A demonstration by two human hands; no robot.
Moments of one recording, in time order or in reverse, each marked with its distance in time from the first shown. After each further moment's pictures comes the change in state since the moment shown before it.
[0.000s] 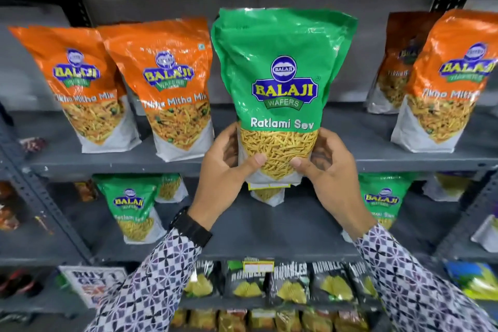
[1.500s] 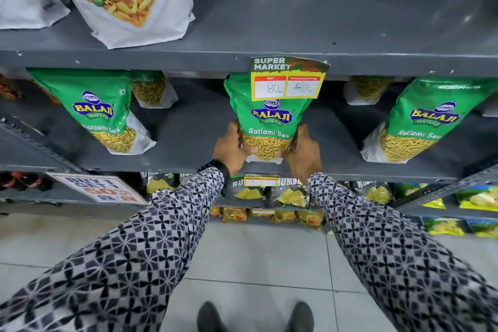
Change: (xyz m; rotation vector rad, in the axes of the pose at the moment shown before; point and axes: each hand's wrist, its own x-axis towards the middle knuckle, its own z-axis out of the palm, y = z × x) left_hand -0.039 -0.285 0.009 0.459 -0.185 -0.619; right_hand -0.063 0.263 0.065 -0.577 -0.264 0.549
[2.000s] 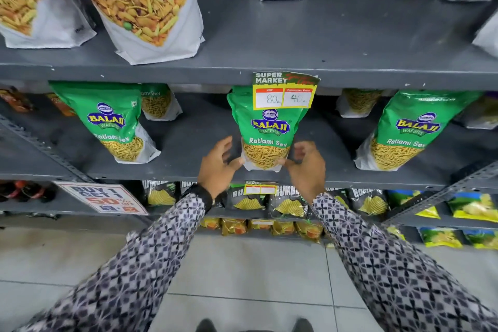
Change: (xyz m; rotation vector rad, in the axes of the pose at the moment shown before) left_hand -0.055 0.008 -0.030 -0.152 0.055 -0.012; right_hand -0.040 -0.013 -0.017 0.159 0.135 0.059
